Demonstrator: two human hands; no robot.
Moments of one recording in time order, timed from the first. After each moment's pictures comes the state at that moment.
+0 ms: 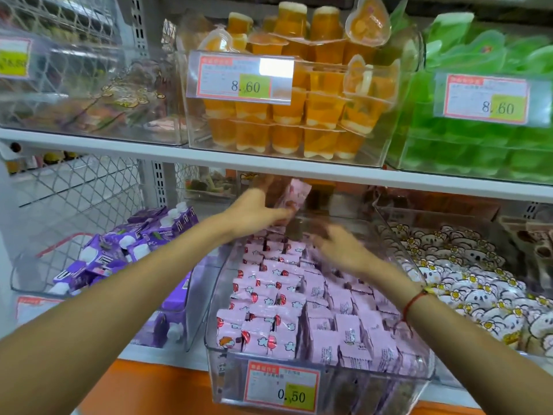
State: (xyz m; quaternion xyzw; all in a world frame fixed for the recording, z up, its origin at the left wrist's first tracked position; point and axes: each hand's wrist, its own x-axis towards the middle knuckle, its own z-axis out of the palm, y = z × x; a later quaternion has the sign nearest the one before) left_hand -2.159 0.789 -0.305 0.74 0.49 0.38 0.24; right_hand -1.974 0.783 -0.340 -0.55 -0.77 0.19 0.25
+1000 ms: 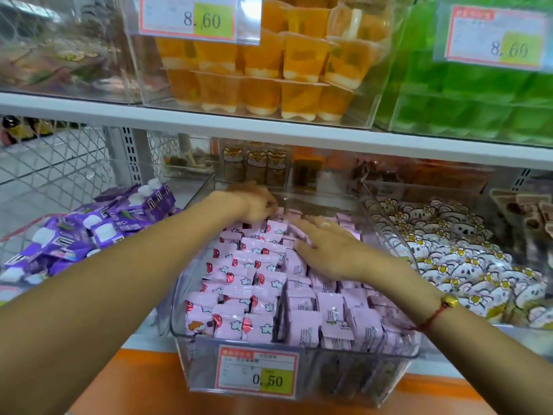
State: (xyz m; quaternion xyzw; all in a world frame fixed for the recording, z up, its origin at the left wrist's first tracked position) left_hand -2.131 0.846 -0.335 0.84 0.55 0.02 0.00; right_hand -1.963 0.763 -0.352 -0.57 -0.81 0.08 0.03
